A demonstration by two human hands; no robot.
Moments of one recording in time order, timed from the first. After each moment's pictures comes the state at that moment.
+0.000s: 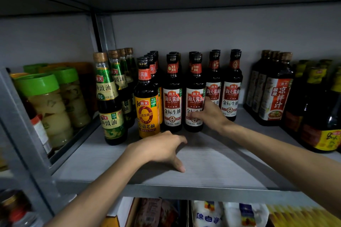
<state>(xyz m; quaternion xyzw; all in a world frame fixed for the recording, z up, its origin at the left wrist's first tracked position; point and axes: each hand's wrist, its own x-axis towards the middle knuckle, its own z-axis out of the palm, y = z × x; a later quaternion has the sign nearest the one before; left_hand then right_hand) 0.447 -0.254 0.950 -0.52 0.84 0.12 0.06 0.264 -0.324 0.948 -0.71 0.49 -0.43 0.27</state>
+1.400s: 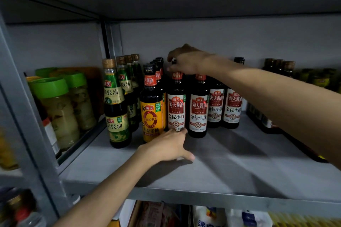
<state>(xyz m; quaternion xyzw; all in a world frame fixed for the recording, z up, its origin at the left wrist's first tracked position) 0.438 -0.257 0.951 -0.55 0.82 0.13 -0.05 0.331 -0.339 1.125 -0.85 0.50 -0.12 -0.12</state>
